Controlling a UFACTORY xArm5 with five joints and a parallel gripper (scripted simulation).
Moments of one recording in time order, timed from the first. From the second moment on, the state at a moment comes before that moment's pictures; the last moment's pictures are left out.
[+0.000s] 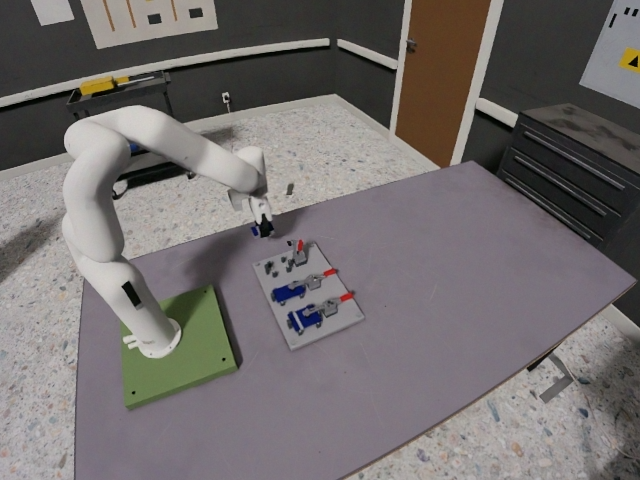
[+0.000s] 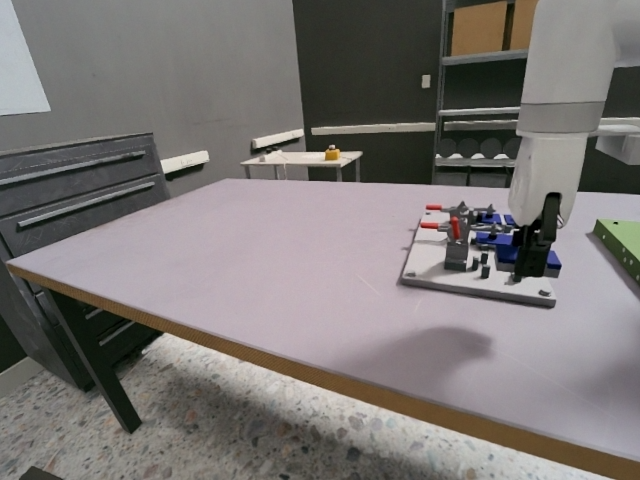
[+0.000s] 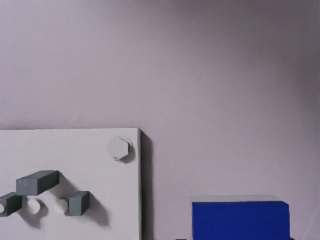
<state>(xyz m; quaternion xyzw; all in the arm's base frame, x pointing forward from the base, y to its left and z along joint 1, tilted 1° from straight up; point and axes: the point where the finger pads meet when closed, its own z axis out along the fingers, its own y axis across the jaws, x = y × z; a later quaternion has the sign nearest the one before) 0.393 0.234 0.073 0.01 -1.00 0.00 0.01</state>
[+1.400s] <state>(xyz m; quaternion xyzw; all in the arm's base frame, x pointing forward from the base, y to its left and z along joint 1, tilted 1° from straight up) 0.392 0.234 0.001 0.01 -1.00 0.01 0.01</state>
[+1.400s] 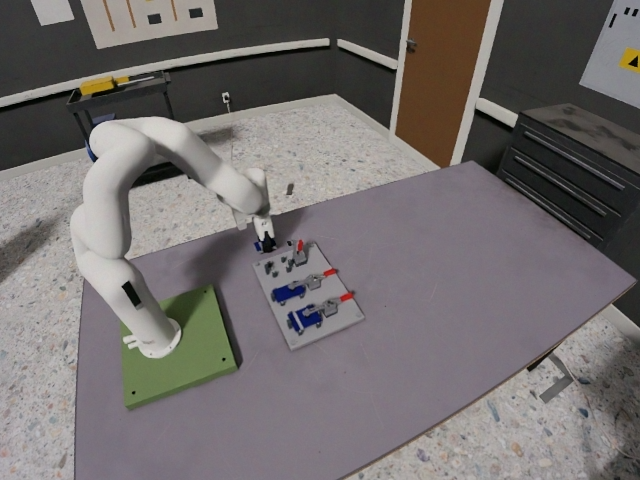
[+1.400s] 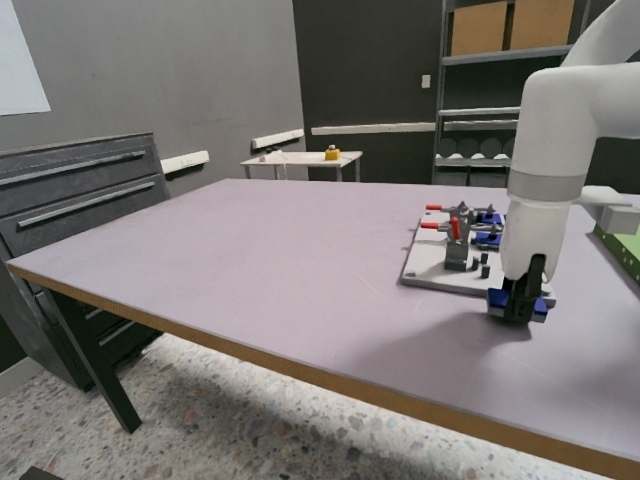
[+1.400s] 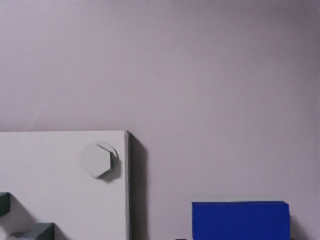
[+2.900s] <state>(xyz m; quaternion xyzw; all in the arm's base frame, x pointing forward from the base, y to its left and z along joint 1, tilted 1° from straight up) 0.392 0.234 -0.010 0.01 -1.00 0.00 0.01</state>
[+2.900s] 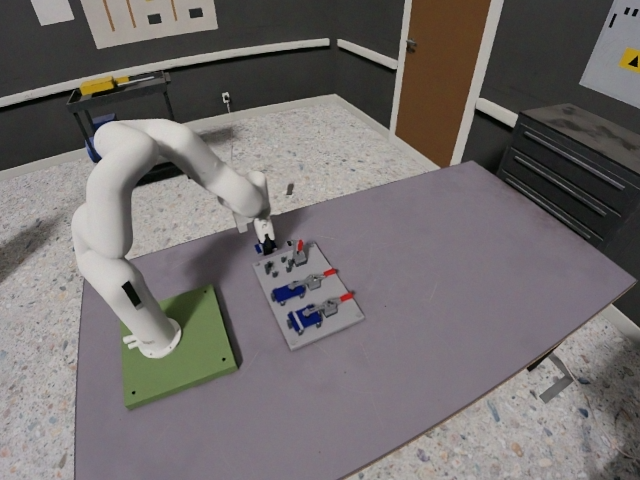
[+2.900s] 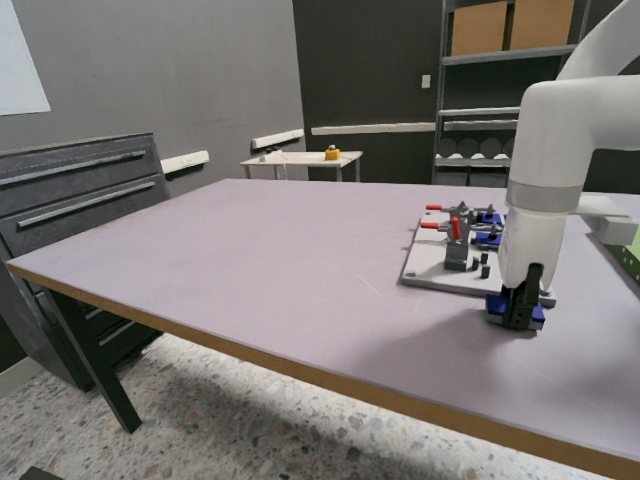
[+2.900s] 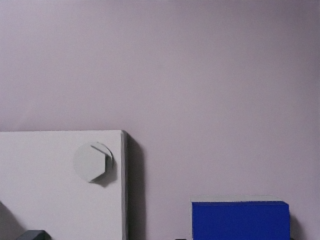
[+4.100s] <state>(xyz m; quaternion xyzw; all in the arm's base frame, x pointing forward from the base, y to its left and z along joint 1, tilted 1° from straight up) 0.392 0.234 -0.015 0.01 -1.00 0.00 0.01</state>
